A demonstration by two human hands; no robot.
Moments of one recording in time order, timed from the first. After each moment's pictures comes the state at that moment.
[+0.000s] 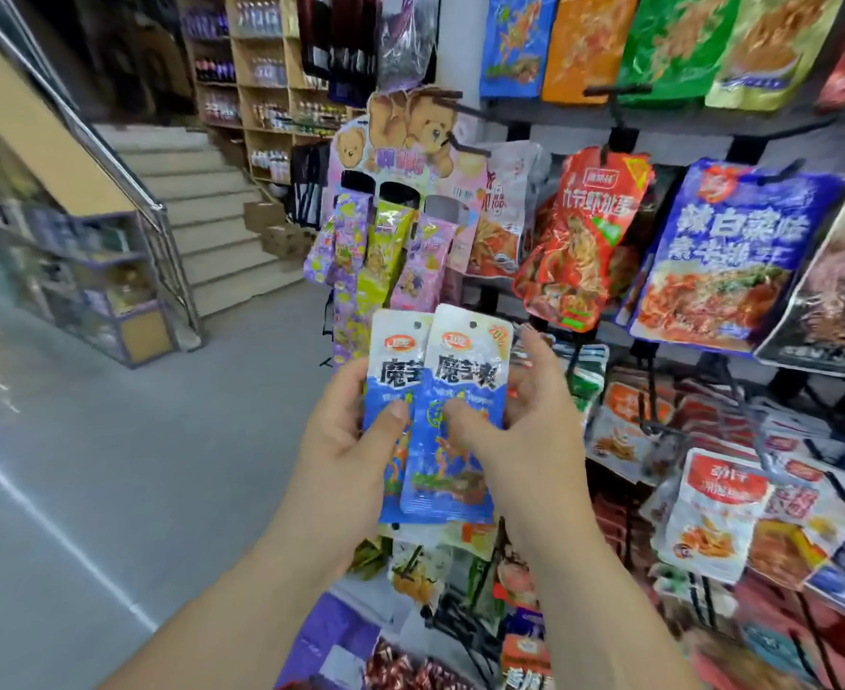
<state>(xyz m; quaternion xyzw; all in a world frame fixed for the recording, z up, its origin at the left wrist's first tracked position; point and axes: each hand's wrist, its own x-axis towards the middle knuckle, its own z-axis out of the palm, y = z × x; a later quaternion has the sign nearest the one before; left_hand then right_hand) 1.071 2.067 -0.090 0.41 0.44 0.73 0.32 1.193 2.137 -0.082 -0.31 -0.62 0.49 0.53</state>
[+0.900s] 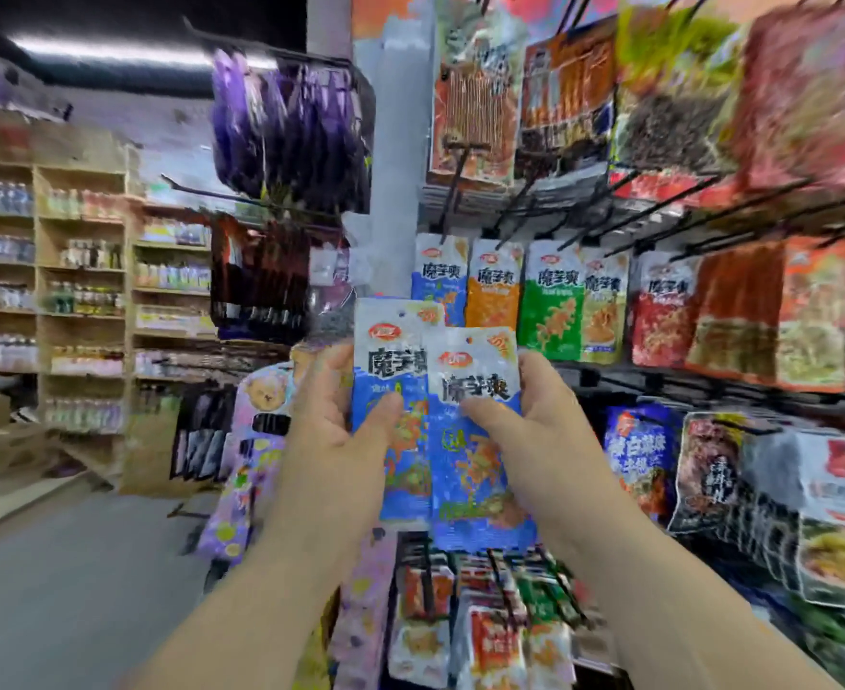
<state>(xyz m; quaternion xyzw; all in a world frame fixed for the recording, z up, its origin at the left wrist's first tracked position) 0.944 2.169 0.085 0.55 0.21 0.73 0.34 1.096 2.159 0.108 -0.36 -0.63 0.25 0.64</state>
